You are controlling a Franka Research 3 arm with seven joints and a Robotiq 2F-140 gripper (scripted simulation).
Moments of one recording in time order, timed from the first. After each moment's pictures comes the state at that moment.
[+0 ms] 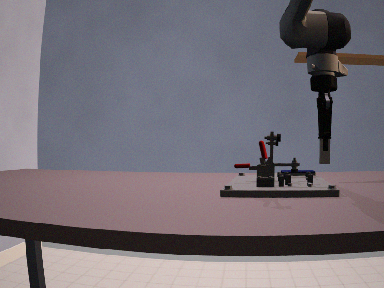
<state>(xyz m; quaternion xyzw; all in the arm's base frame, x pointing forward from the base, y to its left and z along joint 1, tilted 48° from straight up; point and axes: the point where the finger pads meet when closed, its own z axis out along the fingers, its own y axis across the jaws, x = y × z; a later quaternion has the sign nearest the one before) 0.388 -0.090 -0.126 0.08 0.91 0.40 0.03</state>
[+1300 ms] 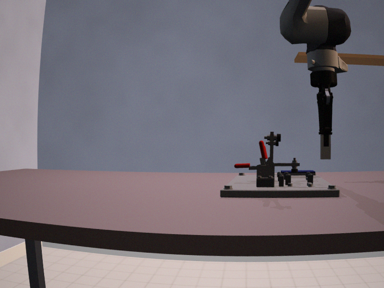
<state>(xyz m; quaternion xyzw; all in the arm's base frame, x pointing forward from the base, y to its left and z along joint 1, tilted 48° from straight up) 0.386 -0.097 -0.117 0.08 0.91 0.40 0.02</state>
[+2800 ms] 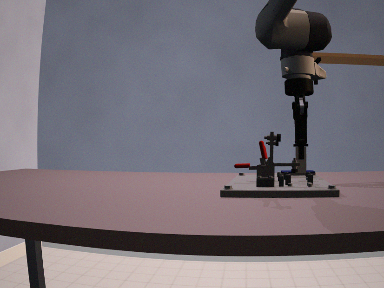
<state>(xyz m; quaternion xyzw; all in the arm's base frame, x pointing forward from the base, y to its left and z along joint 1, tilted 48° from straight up) 0.468 -0.049 -0.099 0.08 0.91 0.41 0.02</state>
